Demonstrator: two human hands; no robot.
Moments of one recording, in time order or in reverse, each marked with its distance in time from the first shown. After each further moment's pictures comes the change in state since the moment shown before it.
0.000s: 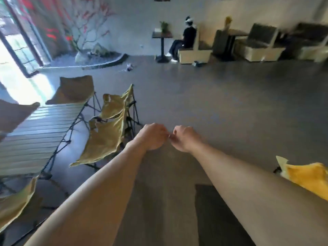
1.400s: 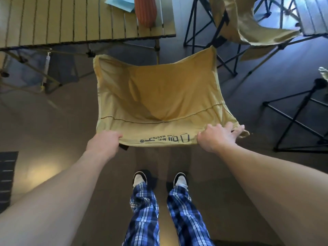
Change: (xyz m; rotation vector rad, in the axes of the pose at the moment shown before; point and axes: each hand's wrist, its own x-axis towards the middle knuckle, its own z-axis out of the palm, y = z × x) left_hand -0.543 -0.380 0.328 -0.344 -0.107 -1.705; right_hand -0.159 -0.274 0.543 -1.071 -0.701 -0.903
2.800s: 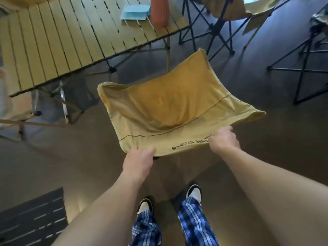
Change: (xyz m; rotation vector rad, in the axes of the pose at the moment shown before) left_hand -0.038 -0.221 0.048 0.092 0.116 0.457; right_hand -0.166 -0.236 0.094 0.887 0.093 0.474
